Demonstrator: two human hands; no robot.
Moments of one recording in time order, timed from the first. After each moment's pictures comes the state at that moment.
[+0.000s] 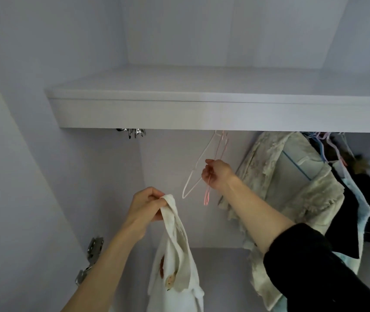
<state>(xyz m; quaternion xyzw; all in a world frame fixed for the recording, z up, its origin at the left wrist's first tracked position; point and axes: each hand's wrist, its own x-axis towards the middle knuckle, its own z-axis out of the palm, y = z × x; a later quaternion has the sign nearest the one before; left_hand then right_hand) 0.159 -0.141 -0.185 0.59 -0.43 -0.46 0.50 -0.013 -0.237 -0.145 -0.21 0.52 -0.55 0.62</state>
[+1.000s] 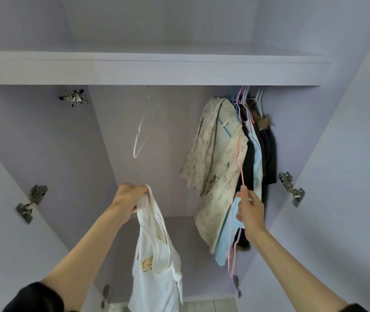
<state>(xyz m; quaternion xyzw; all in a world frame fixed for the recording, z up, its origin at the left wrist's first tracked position) -0.008 -0.037 -0.211 0.70 -0.35 -0.46 0.43 -0.278 -0.006 -0.253 -0.34 0.63 -0.57 0.40</state>
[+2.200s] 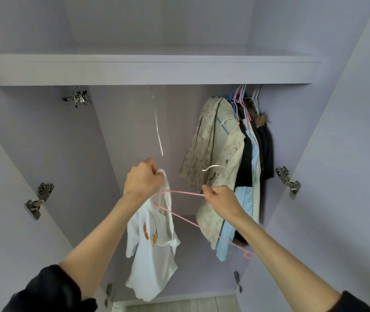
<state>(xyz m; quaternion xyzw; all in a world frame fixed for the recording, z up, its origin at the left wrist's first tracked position) -0.023 -0.015 -0.172 0.69 -0.63 -0.16 0.31 -0.219 0.015 -0.208 -0.60 0.66 -0.31 0.32</state>
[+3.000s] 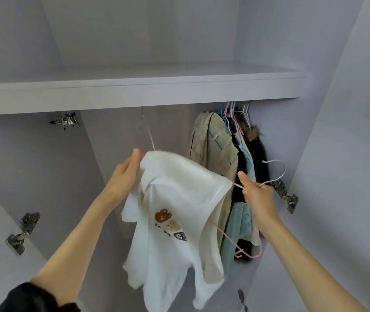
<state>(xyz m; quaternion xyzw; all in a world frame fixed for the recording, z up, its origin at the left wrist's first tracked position) -0.003 -0.045 -0.136 0.53 -0.64 -0.35 0.43 -0.283 -0.011 -0.188 -0.34 0.62 -0.61 0.35</state>
